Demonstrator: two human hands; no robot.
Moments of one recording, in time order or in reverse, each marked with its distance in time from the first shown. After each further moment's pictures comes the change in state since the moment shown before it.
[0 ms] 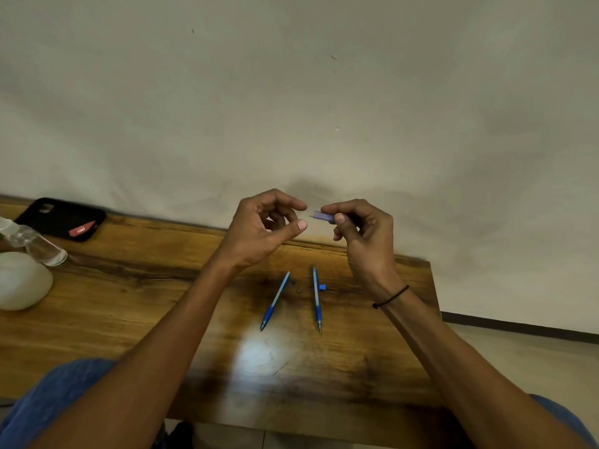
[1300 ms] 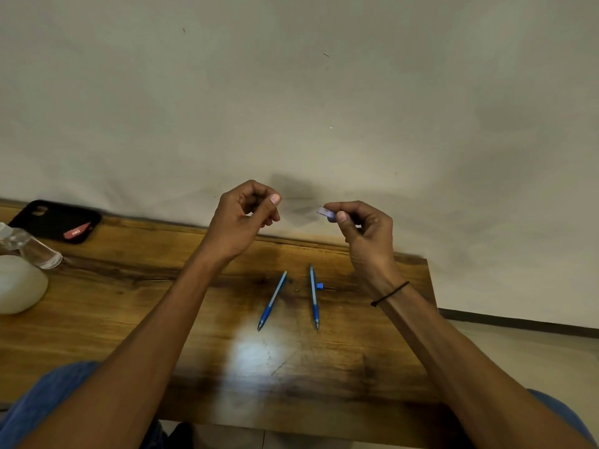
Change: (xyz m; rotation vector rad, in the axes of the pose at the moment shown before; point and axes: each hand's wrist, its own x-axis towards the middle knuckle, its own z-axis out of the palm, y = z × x) left_hand 0.008 -0.005 -0.017 -0.034 0.096 -0.087; right_hand 0.003 0.019 -0.003 0.112 0.025 0.091
